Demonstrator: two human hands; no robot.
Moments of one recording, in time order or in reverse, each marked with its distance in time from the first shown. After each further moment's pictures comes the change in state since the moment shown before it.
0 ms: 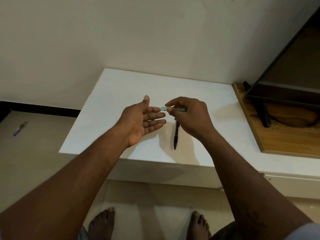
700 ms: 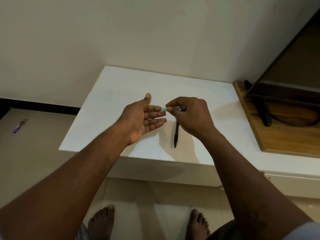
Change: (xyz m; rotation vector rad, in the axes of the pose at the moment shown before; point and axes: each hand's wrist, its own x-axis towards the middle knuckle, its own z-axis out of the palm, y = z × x) left_hand 0.000 0.000 0.002 0.029 0.004 -0.008; right_hand 0.001 0.002 0.002 -0.129 0.017 -0.076
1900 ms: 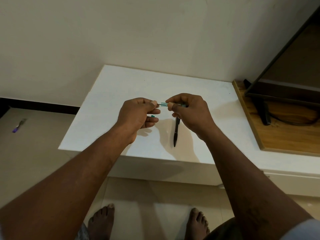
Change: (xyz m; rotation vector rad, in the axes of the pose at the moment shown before) left_hand 0.001 -0.001 0.002 0.333 0.235 0.223; right_hand 0.000 -0.003 -0.004 0.368 -0.044 0.193
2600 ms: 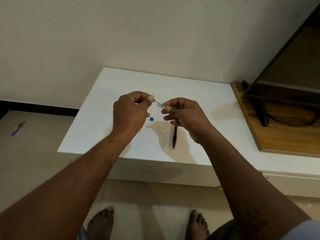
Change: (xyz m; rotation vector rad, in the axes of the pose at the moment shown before) left_hand -0.001 0.002 -0.002 0.302 0.253 0.400; right_hand -0.001 -0.004 0.005 0.235 -0.147 0.212
